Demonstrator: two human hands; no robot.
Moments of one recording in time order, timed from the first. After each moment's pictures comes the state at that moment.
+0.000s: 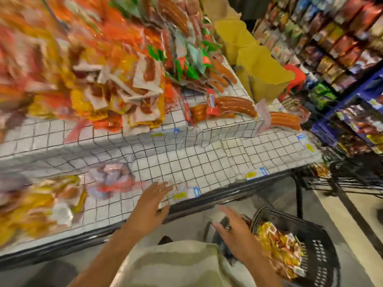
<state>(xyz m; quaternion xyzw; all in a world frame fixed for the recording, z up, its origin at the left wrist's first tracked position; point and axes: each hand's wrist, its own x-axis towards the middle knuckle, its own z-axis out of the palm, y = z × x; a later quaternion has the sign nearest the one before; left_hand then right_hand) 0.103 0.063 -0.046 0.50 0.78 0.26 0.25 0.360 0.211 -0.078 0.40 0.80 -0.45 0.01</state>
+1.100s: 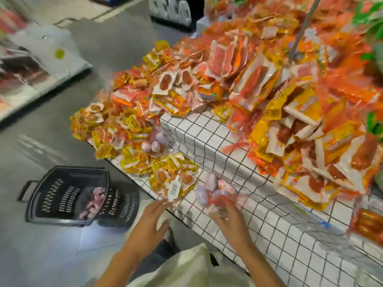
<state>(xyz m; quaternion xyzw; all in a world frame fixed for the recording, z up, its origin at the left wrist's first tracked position) 0.064 -0.139 -0.056 0.06 0.93 0.35 0.13 0.047 0.145 -0.089 0.04 0.85 -0.52 0.11</state>
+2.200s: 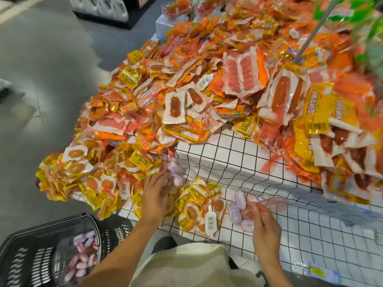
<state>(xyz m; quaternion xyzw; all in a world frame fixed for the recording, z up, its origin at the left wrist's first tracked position) -0.176 -0.242 -0.084 0.15 0.90 0.40 -0.06 -0.008 0.010 -0.041 0.37 0.77 -0.49 -0.16</state>
